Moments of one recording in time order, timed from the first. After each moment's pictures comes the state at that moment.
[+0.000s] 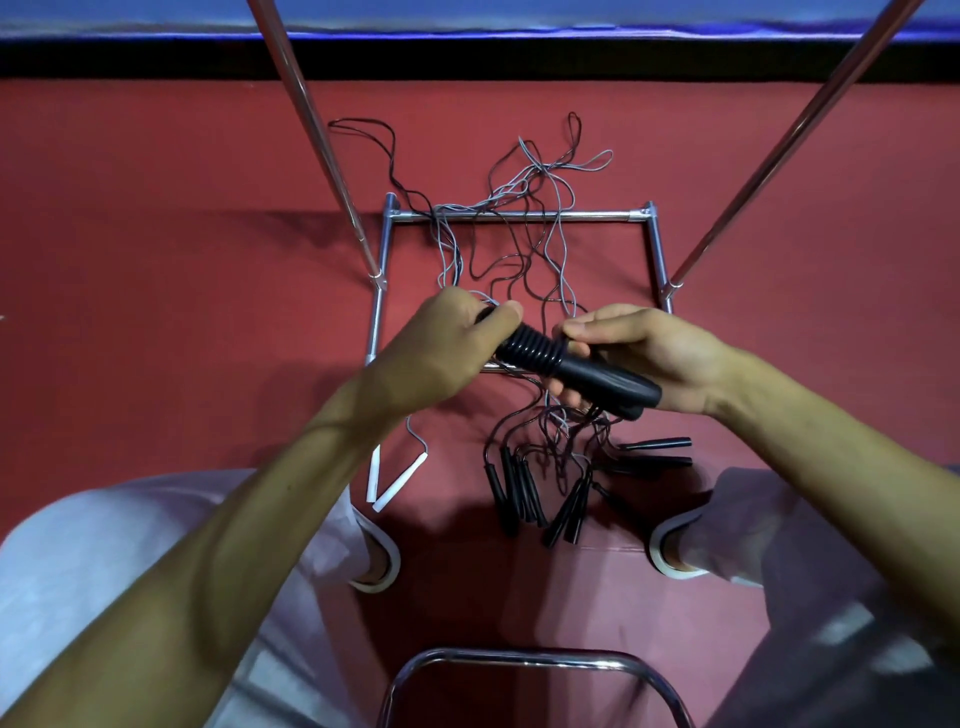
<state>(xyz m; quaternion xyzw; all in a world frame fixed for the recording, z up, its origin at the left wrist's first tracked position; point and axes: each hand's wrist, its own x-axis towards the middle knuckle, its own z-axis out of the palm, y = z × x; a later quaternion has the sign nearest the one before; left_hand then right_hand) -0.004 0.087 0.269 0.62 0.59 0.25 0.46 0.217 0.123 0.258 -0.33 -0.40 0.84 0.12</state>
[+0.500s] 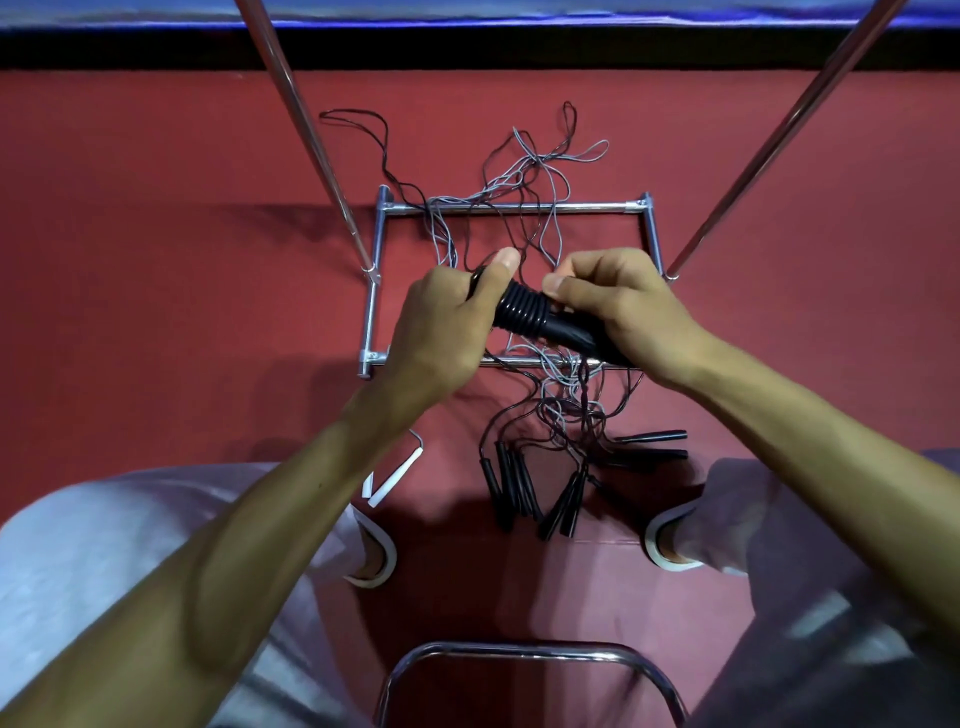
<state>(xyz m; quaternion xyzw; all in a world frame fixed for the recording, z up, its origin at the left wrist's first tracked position) 0.014 0.093 0.264 0.55 0.68 0.33 0.36 0.196 0.127 0.269 -0.45 -0.60 0.60 0.28</state>
